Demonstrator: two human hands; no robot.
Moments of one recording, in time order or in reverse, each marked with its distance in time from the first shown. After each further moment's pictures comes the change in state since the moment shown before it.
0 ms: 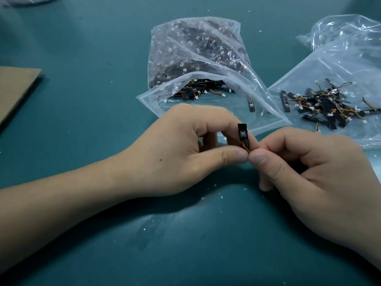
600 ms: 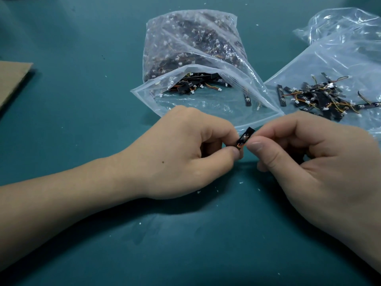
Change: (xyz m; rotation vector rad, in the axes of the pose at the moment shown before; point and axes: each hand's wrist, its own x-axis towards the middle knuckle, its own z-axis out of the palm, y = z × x) left_hand -0.003 0.005 0.006 0.117 -0.049 -0.108; right_hand -0.002 -0.005 0.002 -0.047 0.157 0.027
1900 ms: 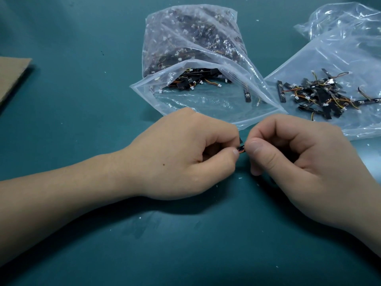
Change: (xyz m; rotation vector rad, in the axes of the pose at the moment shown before) left_hand -0.001 0.006 0.001 0.116 -0.043 0.066; right_hand 0.005 0.010 -0.002 0.099 -0.260 0.007
